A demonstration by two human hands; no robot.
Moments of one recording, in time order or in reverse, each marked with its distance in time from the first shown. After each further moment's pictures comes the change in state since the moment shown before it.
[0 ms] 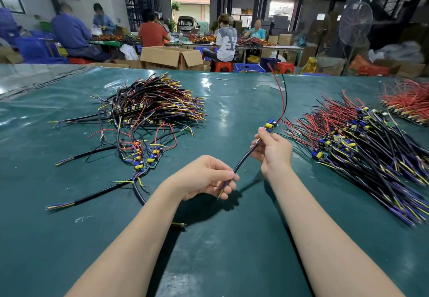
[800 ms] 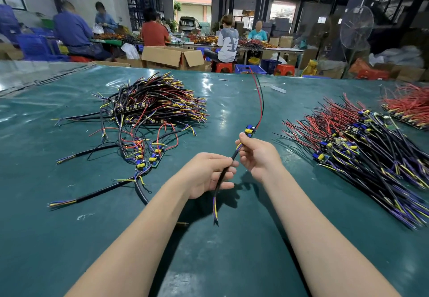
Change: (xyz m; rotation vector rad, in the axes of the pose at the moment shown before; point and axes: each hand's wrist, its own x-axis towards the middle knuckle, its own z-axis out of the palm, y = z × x) left_hand 0.007 0.002 0.006 -0.225 0.193 -0.002; right_hand -0.013 0.005 0.013 -0.115 -0.176 0.221
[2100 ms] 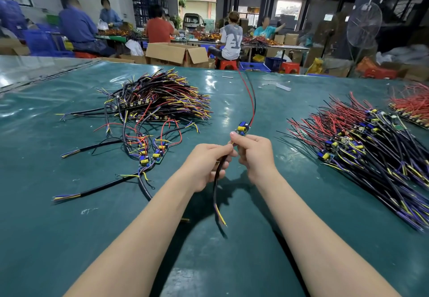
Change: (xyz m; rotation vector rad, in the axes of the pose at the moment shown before) left_hand 0.001 0.008 0.006 0.020 0.245 0.076; right_hand -0.008 0.008 0.015 -0.164 -0.048 -0.192
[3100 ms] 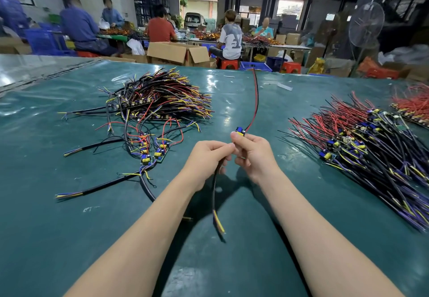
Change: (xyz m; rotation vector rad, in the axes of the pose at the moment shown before) left_hand 0.006 -0.009 -0.004 0.105 -0.011 0.243; right_hand 0.004 0.006 -0.006 0.086 -0.142 0.081
